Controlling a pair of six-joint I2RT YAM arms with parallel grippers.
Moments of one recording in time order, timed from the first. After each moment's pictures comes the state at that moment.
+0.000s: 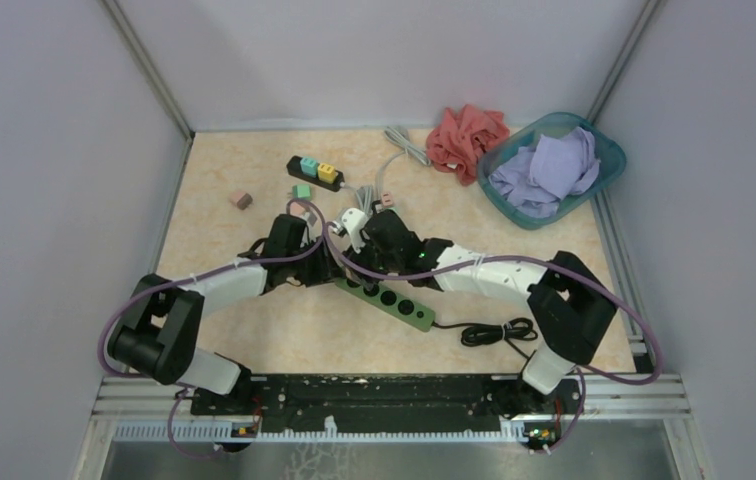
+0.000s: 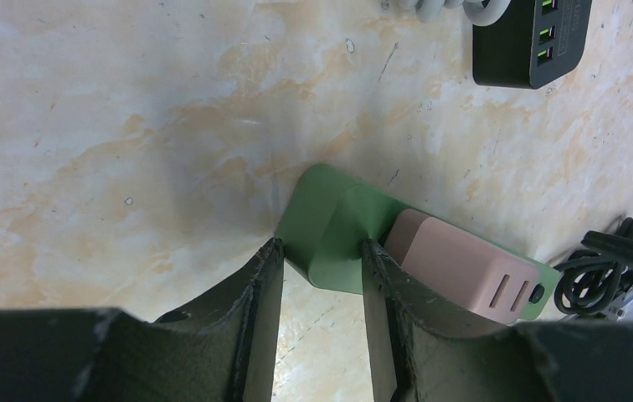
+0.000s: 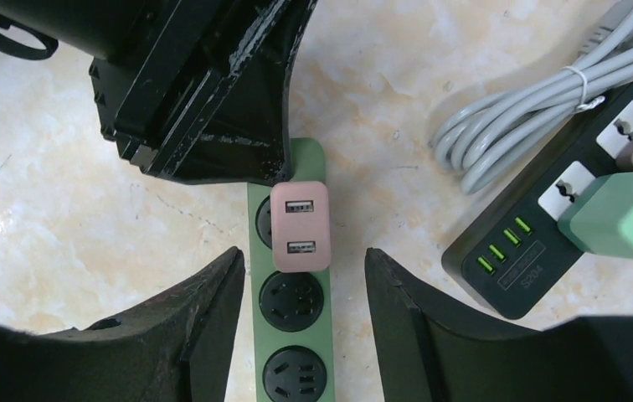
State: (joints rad) left arm -0.44 1.46 0.64 -0.03 0.24 -0.65; right arm 0.93 1.61 1.04 -0.10 -0.05 -0.08
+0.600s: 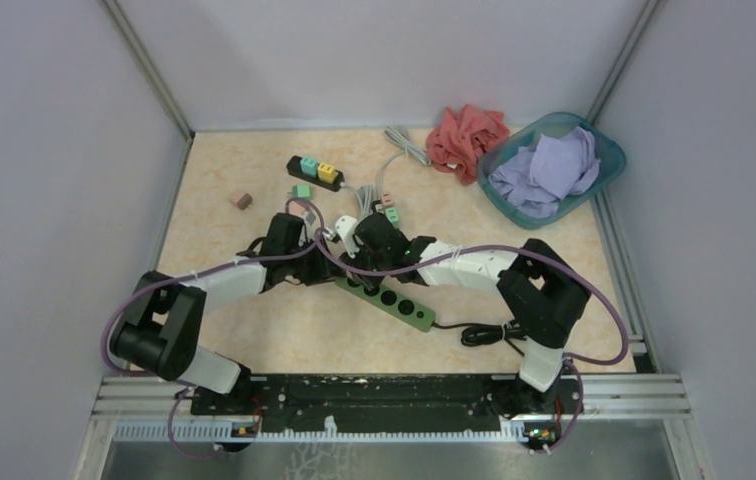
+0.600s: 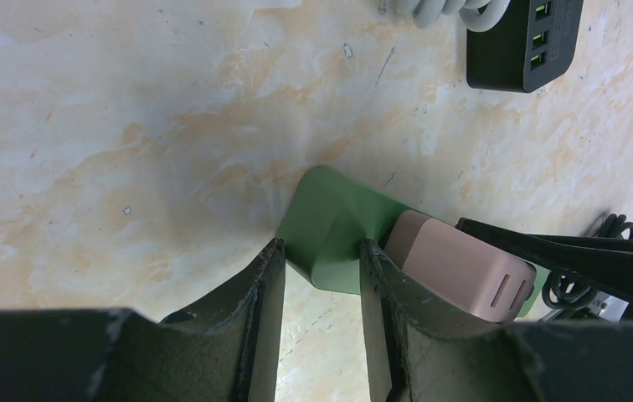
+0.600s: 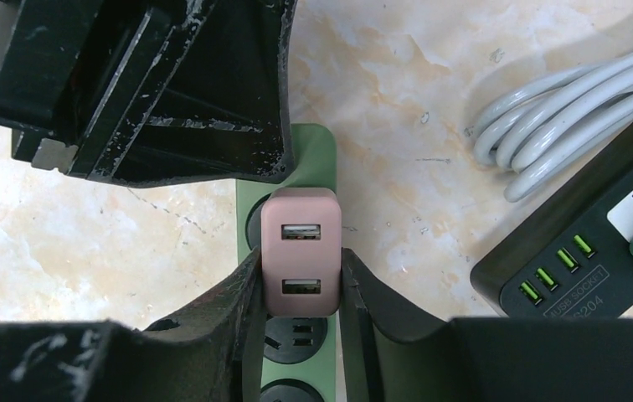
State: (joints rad) left arm -0.42 1.48 0.64 -0.01 0.28 -0.65; right arm 0.92 1.76 1.10 -0.13 -0.08 -0.10
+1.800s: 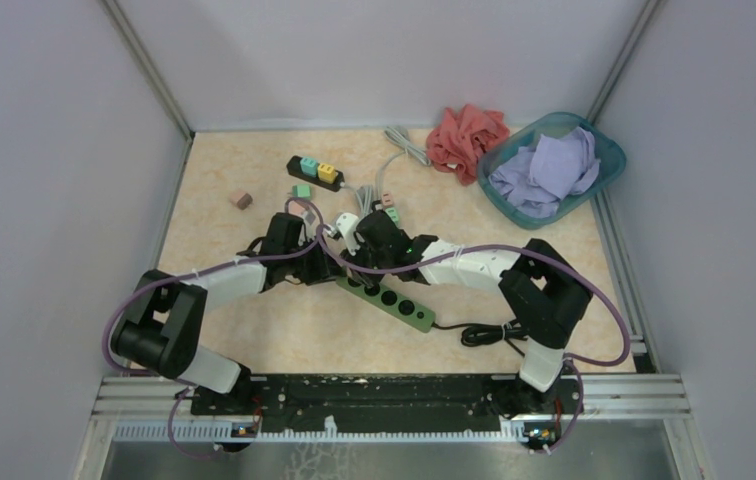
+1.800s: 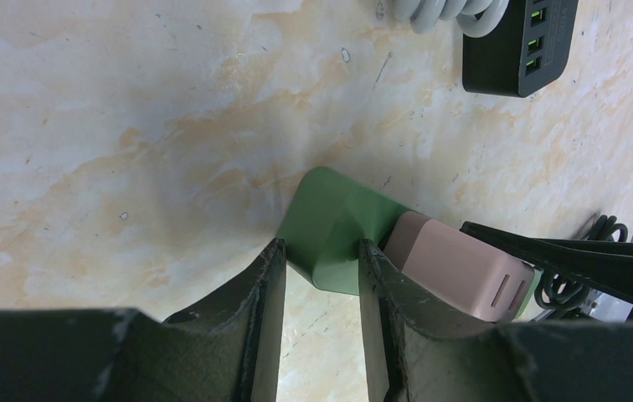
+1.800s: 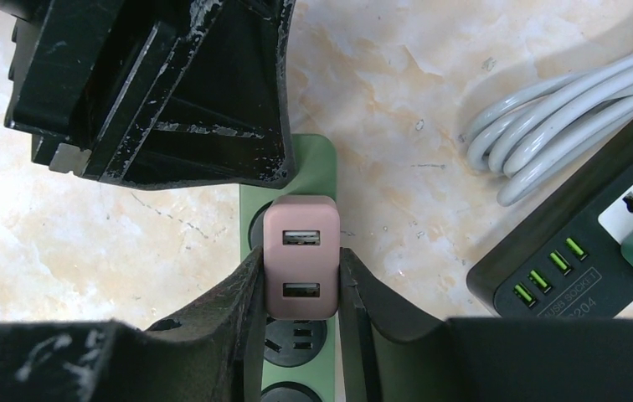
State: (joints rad) left arm -0.42 1.49 0.64 0.01 0.30 -0.66; right arm 0.91 1.75 1.10 -0.11 -0.10 -0.09
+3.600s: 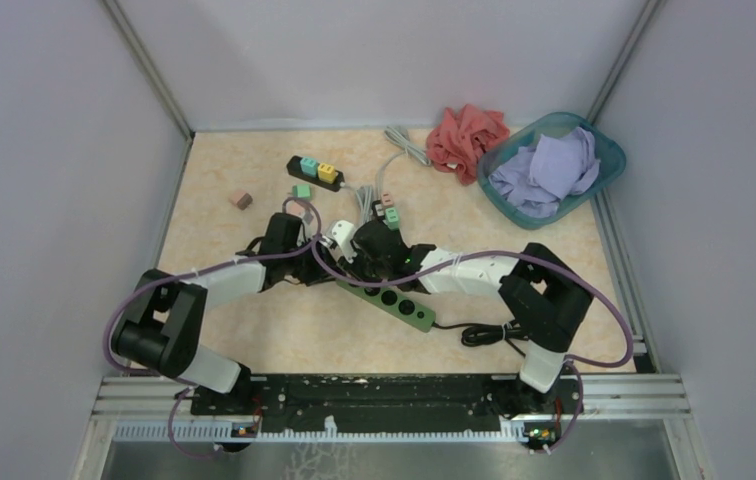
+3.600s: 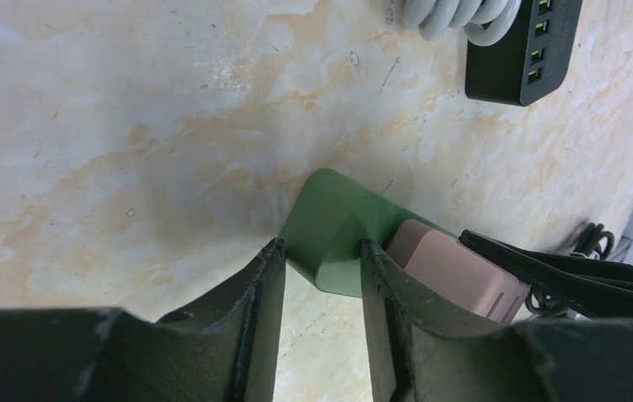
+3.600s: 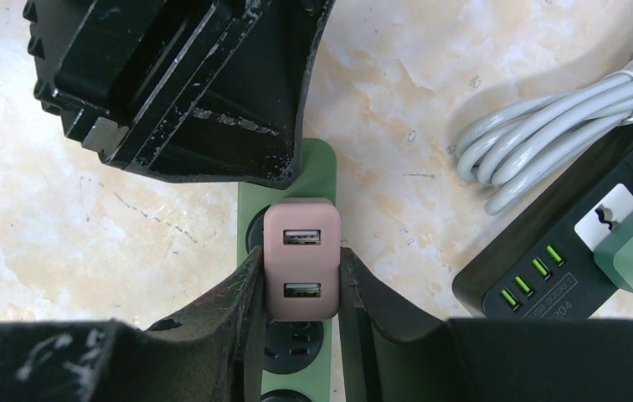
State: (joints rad) left arm -0.40 1.50 0.64 0.01 0.32 -0.69; right arm 0.96 1.75 1.05 -0.05 -0.02 -0.16
